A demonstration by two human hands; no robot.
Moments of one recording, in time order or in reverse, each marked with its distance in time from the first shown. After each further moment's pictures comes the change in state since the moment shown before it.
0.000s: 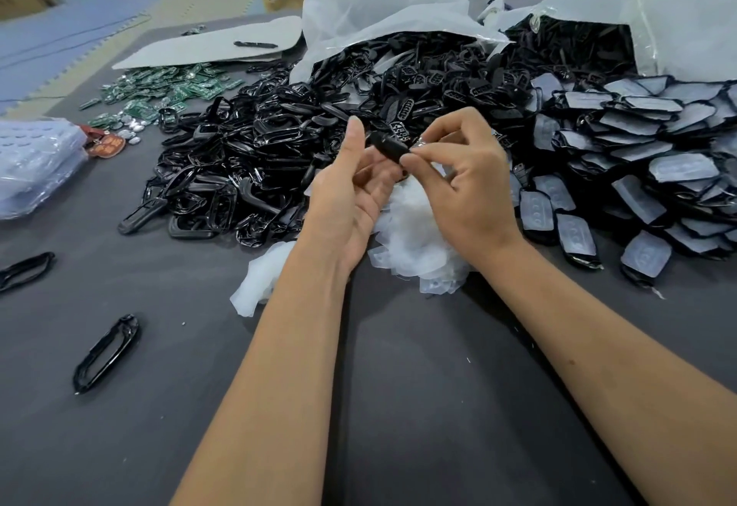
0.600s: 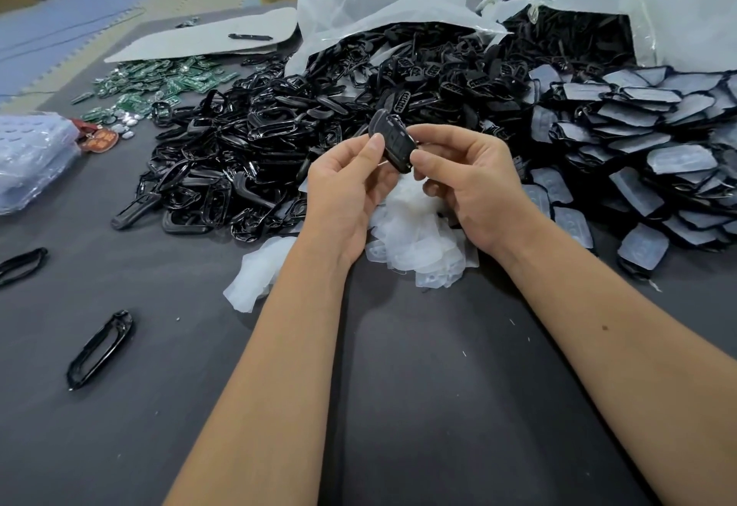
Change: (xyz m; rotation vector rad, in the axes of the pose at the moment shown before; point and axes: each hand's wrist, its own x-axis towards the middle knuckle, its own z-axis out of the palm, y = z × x) left_hand -0.004 -0.005 0.003 0.178 -0.009 0.085; right_hand 0.003 0.015 -0.008 0.837 -0.175 0.550
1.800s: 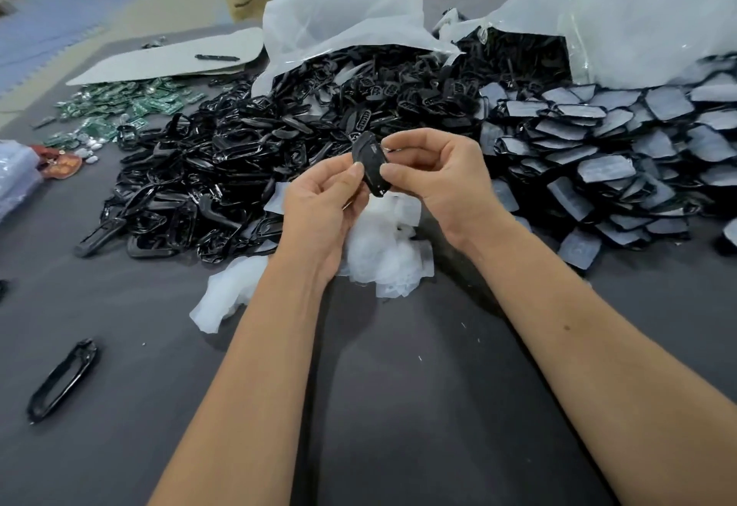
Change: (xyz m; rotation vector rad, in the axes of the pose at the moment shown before) left_hand -0.008 -0.003 0.016 0.019 0.011 -0.025; right_hand -0.005 -0.027 -0.006 -0.153 0.109 -0.034
